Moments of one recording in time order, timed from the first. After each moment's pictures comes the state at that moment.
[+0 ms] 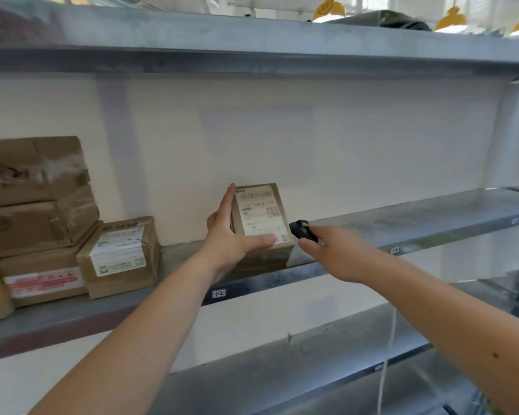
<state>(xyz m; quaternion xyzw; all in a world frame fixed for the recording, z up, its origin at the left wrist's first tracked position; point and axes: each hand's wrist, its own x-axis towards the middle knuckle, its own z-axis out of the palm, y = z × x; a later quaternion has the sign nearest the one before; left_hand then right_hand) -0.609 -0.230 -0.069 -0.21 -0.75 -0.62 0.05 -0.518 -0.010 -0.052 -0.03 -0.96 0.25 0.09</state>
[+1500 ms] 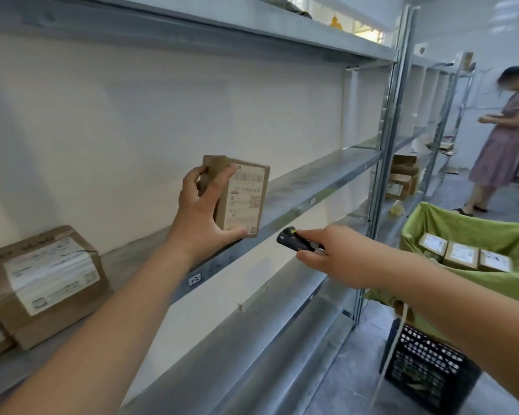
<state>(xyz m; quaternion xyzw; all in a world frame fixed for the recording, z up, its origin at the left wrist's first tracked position) -0.628 -0.242 -0.075 -0.52 -0.74 -0.38 0.20 -0.393 -0.068 -0.075 -0.19 -0.96 0.18 0.09</state>
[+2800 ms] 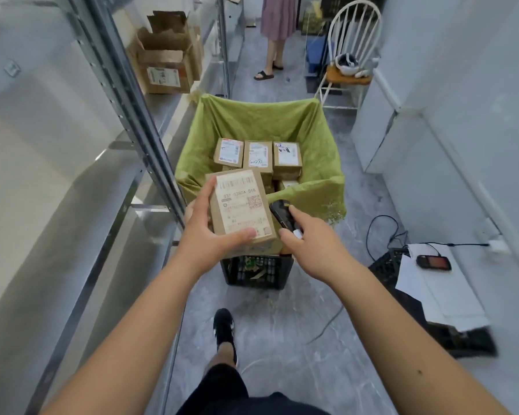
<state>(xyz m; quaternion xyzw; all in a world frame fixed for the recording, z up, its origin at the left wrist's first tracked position) -0.379 0.355 -0.315 -0.54 -0.61 -0.45 -0.37 -0.145 0.380 -0.305 -0.61 -0.69 0.35 0.17</state>
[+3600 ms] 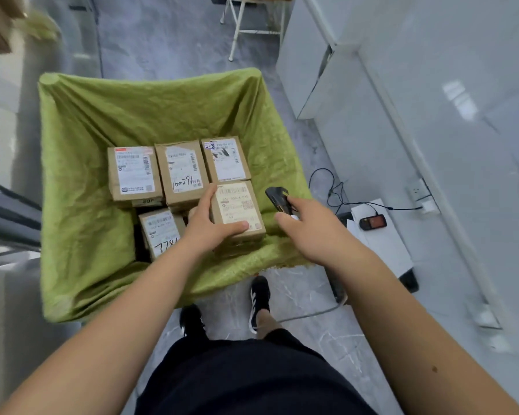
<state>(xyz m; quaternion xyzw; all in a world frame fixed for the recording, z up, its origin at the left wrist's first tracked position) -0.323 0.693 -0.455 -0.51 -0.58 -0.23 -0.59 -0.122 0.630 -0.306 -0.77 -0.52 0.36 0.08</state>
